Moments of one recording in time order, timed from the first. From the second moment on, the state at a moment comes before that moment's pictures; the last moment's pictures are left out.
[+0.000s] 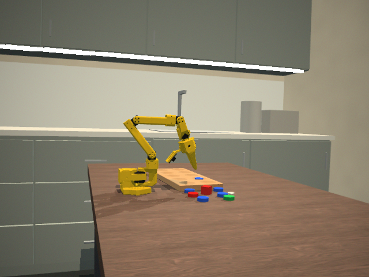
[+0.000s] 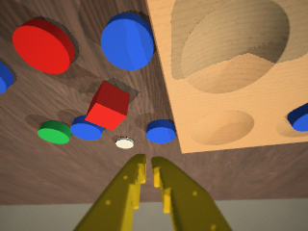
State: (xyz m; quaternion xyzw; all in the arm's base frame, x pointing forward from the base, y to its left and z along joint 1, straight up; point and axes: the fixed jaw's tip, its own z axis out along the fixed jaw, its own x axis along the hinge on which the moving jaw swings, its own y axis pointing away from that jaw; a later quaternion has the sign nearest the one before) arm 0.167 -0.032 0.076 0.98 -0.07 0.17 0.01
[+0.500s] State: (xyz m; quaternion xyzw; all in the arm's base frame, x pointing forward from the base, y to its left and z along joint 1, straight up) arm 0.167 -0.032 0.076 0.98 -0.07 0.17 0.01
